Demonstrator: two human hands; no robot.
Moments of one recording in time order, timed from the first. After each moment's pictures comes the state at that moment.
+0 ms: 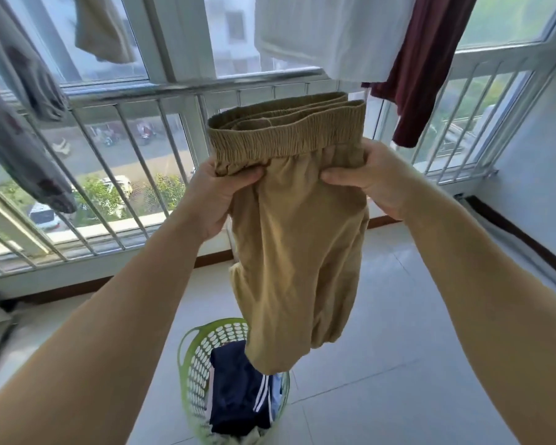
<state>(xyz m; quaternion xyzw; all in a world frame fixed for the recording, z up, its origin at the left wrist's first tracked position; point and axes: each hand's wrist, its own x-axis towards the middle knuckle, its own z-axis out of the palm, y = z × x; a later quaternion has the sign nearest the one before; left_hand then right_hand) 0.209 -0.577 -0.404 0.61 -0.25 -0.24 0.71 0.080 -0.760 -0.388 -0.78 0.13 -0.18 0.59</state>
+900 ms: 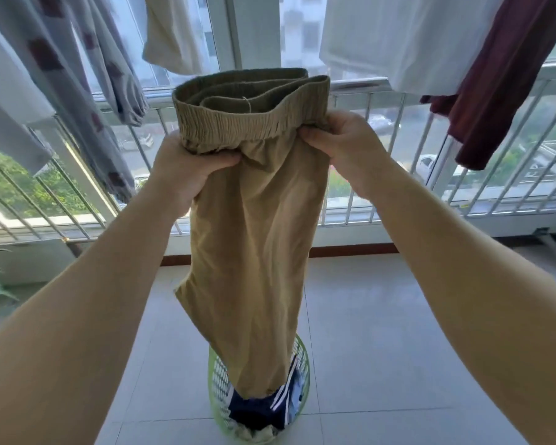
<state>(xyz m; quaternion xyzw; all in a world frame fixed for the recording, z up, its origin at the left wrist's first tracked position) 0.216 -0.510 -0.367 0.72 -0.22 0.00 0.66 0.142 -0.713 -0.361 -0.75 -0.01 -0.22 0.62</state>
